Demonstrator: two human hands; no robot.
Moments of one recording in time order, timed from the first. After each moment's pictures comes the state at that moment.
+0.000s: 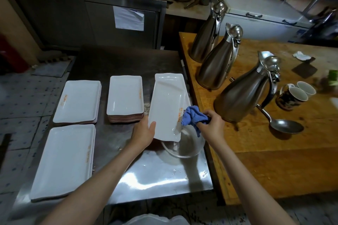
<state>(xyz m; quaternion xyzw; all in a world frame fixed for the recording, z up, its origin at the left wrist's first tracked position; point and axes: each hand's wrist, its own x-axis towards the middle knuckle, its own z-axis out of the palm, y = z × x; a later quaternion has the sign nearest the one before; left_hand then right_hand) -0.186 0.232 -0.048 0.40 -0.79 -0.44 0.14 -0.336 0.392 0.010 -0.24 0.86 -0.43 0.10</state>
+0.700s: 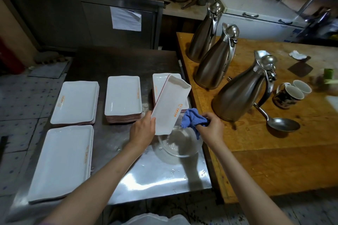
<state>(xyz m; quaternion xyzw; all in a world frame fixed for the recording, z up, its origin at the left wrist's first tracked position) -0.190 0.240 -0.036 0.35 -0.88 -0.25 0.20 -0.329 0.400 0.011 -0.23 0.87 -0.43 0.09</state>
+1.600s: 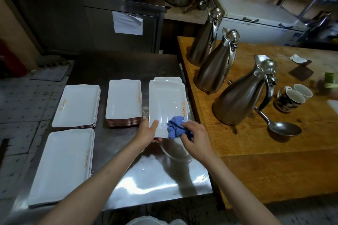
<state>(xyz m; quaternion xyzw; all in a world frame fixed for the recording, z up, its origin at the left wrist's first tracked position) -0.201 0.242 -0.019 0.41 -0.59 -0.69 0.12 -0.302 0.392 -0.010 -0.42 0.84 -0.34 0.05</state>
